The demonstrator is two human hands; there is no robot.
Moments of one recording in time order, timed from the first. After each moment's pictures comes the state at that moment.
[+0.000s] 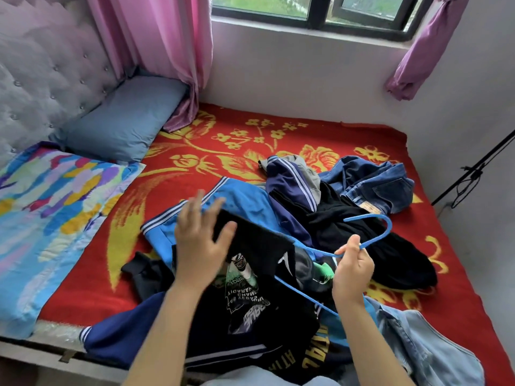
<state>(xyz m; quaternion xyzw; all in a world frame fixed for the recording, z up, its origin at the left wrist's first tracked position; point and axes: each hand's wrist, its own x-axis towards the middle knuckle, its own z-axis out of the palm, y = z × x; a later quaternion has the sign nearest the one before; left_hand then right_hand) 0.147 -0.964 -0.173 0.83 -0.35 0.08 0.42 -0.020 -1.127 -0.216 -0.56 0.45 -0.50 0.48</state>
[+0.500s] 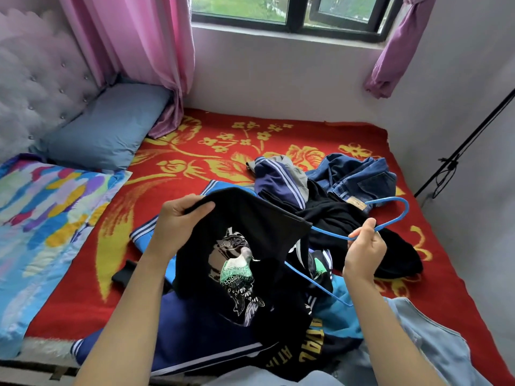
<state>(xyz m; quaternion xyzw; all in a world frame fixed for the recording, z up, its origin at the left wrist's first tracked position) 0.183 -0.966 -0.147 0.67 -0.31 -0.18 0.65 -0.037 -1.159 -0.199 -0.50 0.48 -0.56 0.46</state>
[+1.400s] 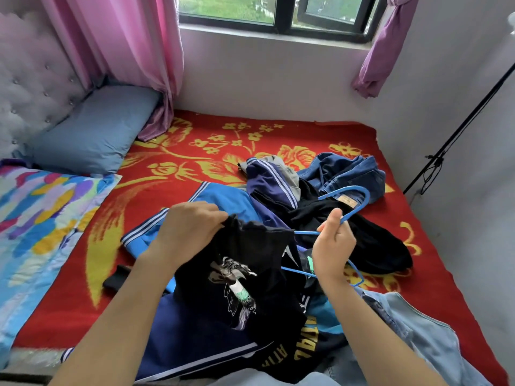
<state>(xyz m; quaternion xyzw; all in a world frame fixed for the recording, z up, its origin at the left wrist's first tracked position) 0.162 -0.973 -0.115 0.73 -0.63 0.16 0.21 -0.012 -1.121 -0.174 -0.59 0.43 -0.57 0.36</state>
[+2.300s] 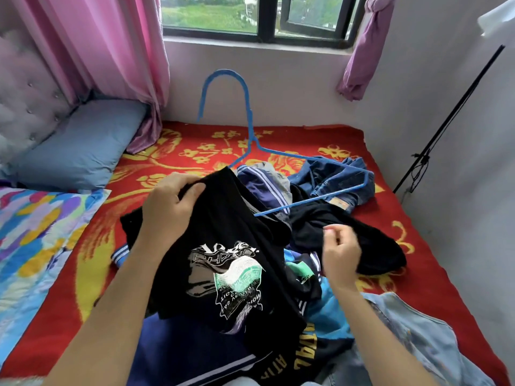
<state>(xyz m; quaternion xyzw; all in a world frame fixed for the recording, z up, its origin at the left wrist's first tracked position) 0.171 -1.001 -0.091 0.78 -0.42 0.06 0.46 -0.047 -1.153 -0.189 -0.66 0.50 -0.47 0.30</state>
